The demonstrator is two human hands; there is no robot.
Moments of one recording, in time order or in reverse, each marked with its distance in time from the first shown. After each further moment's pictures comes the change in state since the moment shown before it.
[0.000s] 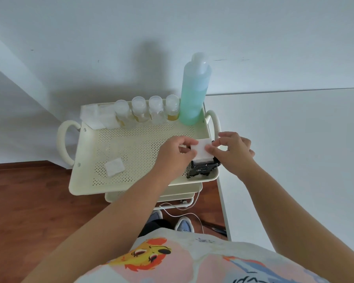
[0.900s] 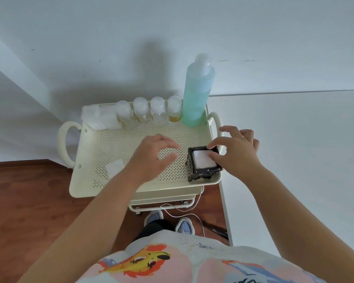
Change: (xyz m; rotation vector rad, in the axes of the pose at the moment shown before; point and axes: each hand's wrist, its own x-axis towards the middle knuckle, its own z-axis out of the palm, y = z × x) left_hand 0.012 -0.035 -0.063 0.453 -0.112 0.313; right_hand 0.008 -0.005 -0.004 -0.329 0.102 -0.248
